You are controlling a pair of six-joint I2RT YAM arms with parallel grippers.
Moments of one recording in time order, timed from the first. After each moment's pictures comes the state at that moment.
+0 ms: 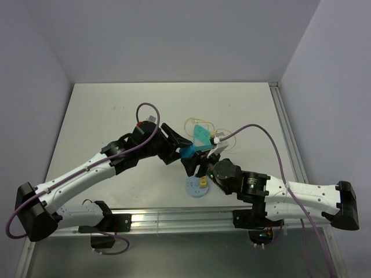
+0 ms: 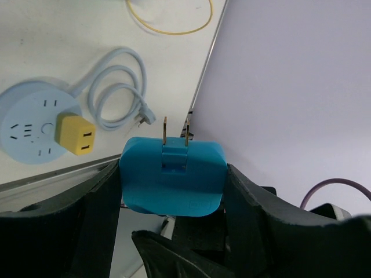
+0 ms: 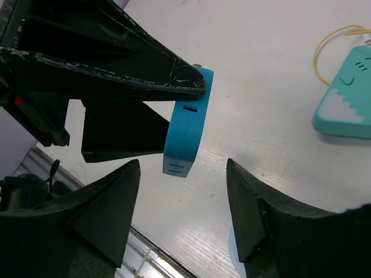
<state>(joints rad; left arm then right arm) -0.87 1.18 1.01 -0.39 0.06 -1.51 1.26 0.86 0.63 -0.05 0.61 0.63</state>
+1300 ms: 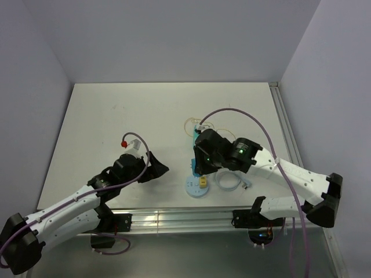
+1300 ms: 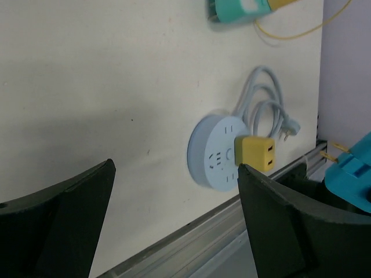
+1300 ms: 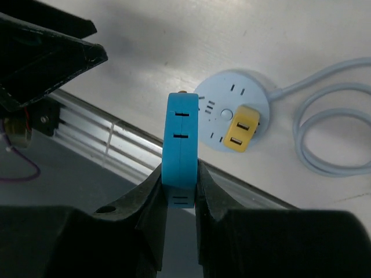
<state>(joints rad) -0.77 0.78 0.38 -0.13 -0.04 -0.99 1.00 1.15 1.14 -0.94 0.11 0.70</state>
